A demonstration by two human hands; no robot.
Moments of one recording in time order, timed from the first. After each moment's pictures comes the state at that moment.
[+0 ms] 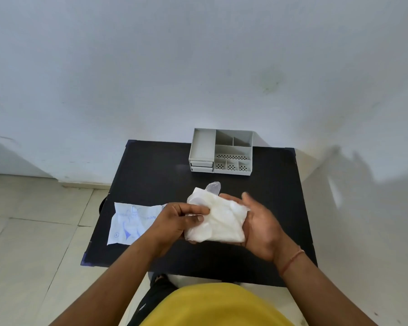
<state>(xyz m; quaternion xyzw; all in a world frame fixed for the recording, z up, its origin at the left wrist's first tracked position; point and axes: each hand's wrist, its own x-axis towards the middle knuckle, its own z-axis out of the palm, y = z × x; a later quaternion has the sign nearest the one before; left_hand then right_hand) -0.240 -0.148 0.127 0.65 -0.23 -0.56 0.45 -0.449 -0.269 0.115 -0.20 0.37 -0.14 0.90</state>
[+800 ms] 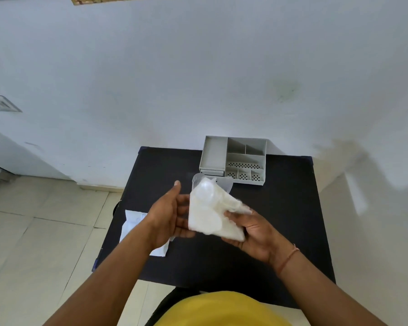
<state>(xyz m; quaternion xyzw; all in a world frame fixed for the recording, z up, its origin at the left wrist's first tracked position) -0.204 -0.186 0.168 0.67 -0.09 -0.58 0.45 -0.410 -0.292 0.113 -0.25 0.35 -0.12 0.90</state>
